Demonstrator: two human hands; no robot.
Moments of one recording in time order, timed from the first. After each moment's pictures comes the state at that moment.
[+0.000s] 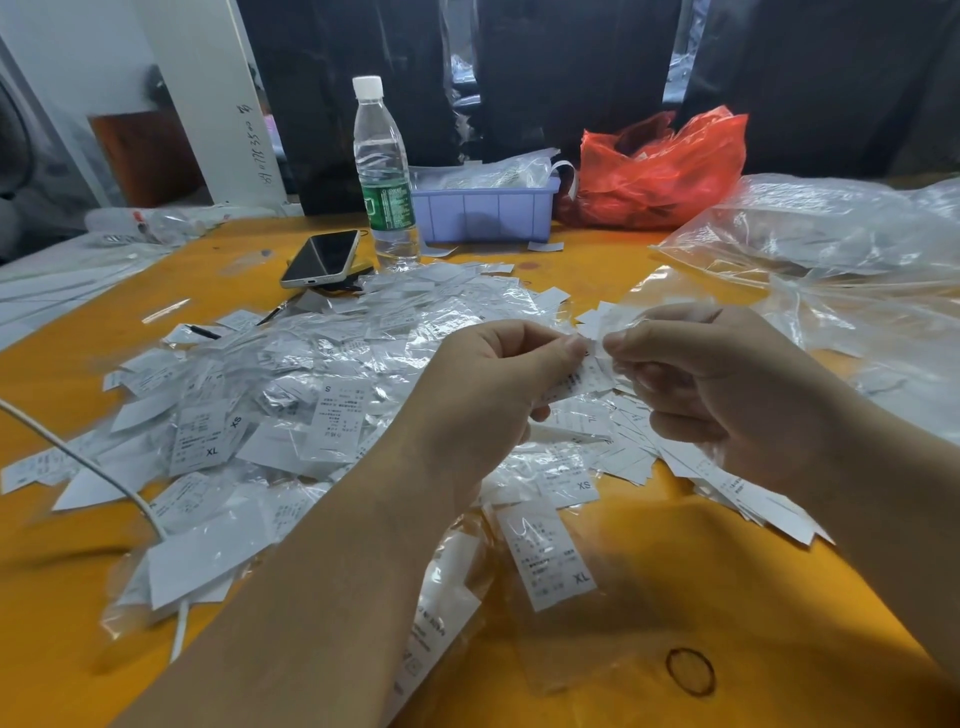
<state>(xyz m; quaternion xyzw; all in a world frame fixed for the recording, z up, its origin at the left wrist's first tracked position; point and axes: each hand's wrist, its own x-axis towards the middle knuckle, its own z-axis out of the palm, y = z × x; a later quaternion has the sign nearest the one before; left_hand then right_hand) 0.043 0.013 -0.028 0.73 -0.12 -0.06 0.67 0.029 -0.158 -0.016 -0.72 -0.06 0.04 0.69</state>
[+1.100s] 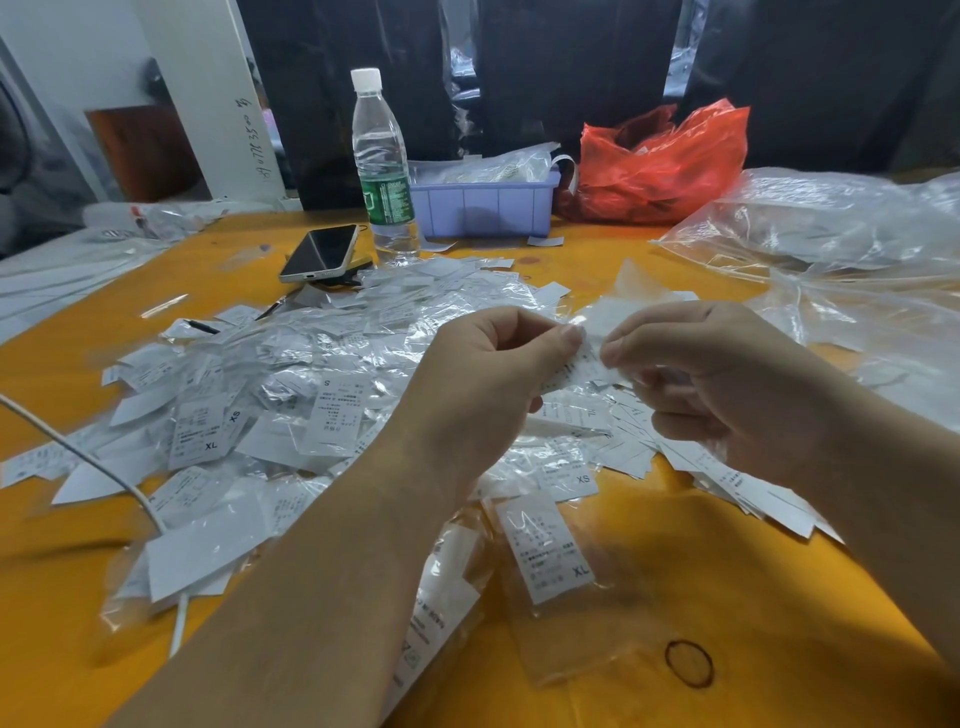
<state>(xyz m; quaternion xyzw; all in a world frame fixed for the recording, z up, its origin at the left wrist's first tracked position) 0.043 0.014 -0.030 0.73 -0.14 -0.02 0.67 0.033 -0.161 -0.018 -0.75 -0.06 0.05 0.65</state>
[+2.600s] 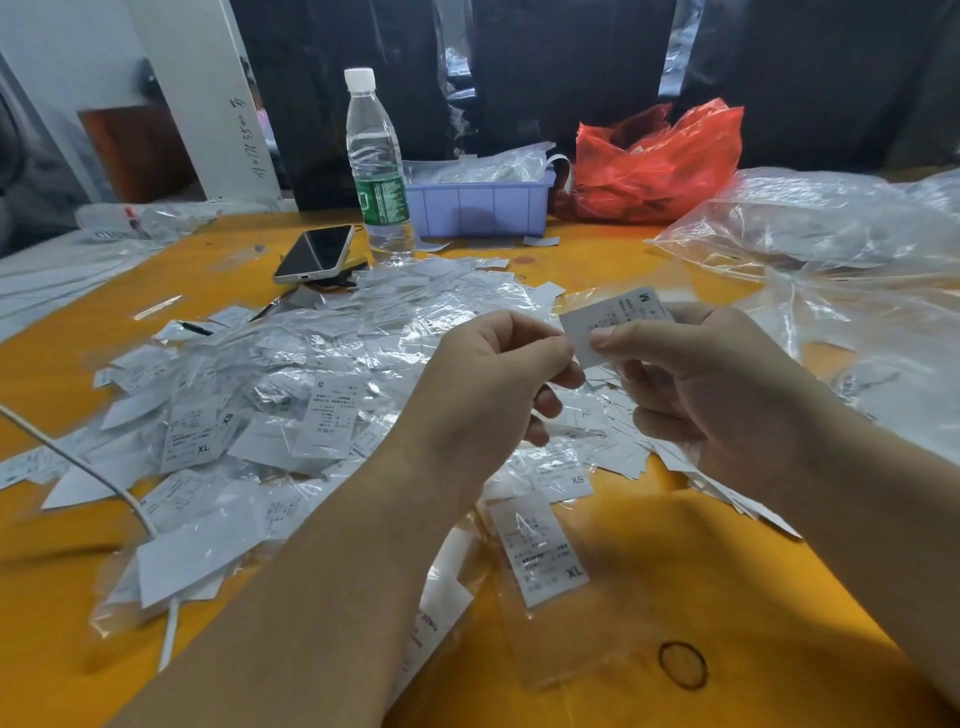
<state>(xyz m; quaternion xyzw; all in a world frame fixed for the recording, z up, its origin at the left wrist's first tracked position) 0.041 0.007 -0.031 0.70 -0.13 -0.05 0.70 0.030 -0.154 -0.027 -0.70 -0.03 0.00 0.71</state>
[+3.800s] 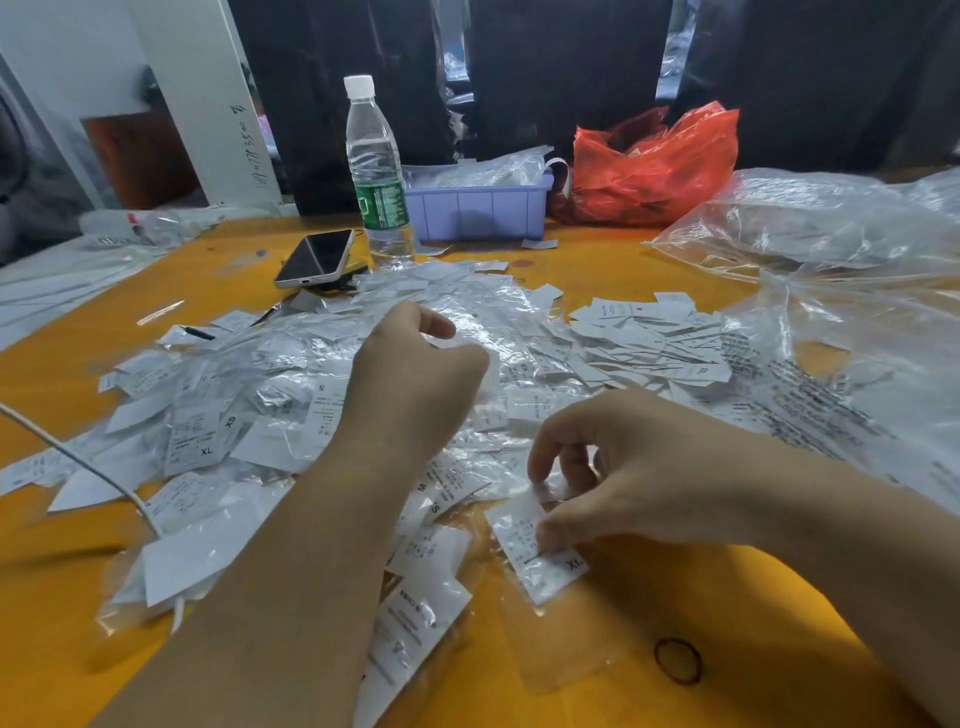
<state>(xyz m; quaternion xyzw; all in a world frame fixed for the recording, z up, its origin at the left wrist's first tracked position) 0.057 0.030 -0.030 0.86 0.03 0.11 0.49 0.012 -0.139 -0.032 -0.93 -0.19 0.10 0.29</state>
